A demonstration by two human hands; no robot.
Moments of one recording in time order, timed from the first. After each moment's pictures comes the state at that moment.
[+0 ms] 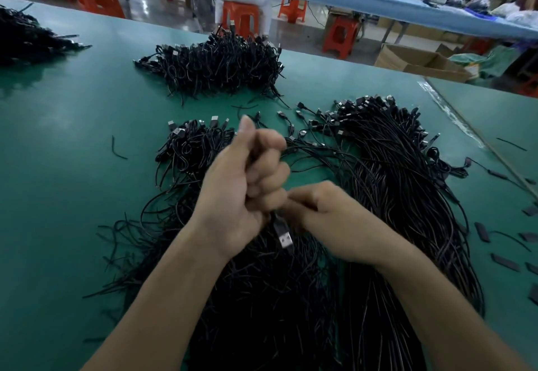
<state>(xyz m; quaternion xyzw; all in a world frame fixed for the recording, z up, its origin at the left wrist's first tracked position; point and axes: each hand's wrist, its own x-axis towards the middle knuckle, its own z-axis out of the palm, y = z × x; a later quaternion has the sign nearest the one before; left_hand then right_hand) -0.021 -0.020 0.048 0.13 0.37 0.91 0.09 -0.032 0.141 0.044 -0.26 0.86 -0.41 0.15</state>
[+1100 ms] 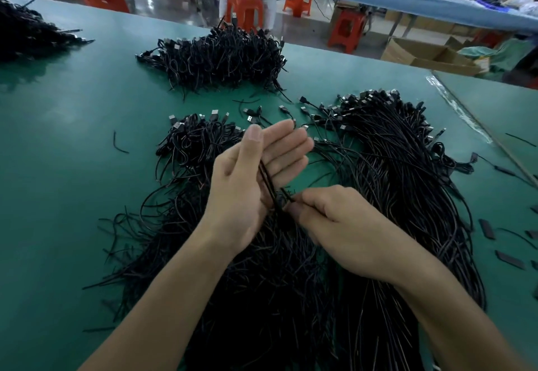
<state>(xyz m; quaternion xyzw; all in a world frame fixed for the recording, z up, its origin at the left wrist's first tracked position) -0.024 0.000 0.024 0.10 0.44 0.89 -0.05 -0.014 0.152 0.057 -0.23 0.90 -0.35 0.12</state>
